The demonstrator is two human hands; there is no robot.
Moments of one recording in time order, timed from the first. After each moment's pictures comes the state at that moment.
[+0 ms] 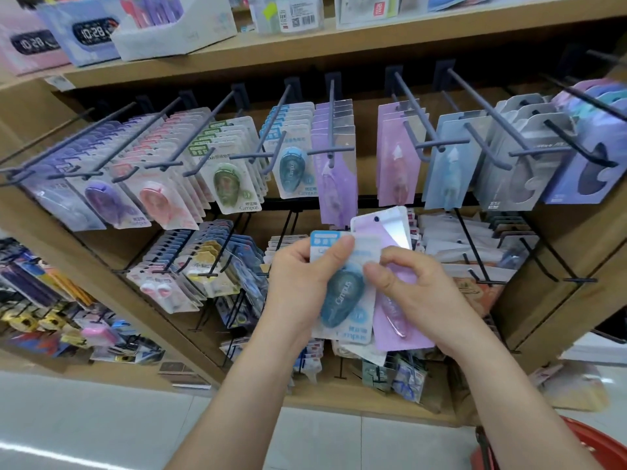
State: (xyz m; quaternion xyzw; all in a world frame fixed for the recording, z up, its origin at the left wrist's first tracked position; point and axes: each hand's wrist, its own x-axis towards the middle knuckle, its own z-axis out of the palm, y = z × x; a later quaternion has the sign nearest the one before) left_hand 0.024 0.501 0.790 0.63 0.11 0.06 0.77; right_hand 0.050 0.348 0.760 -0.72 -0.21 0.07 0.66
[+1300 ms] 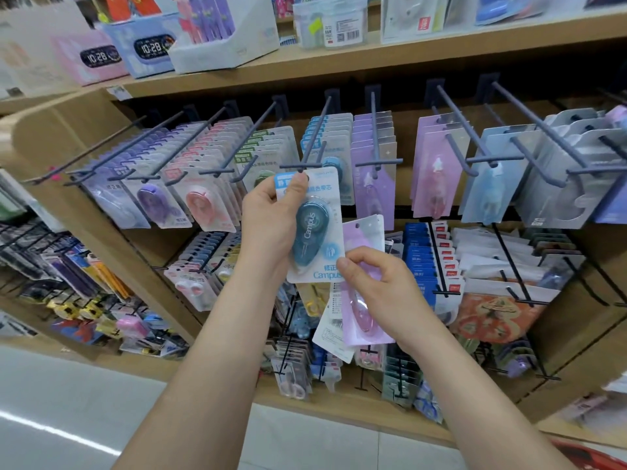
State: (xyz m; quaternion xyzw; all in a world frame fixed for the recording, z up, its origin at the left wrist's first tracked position) left_hand 0.066 0.571 0.832 0.65 0.12 0.24 0.71; right_hand 0.060 0.425 0.758 -0.74 -0.19 0.06 0.65
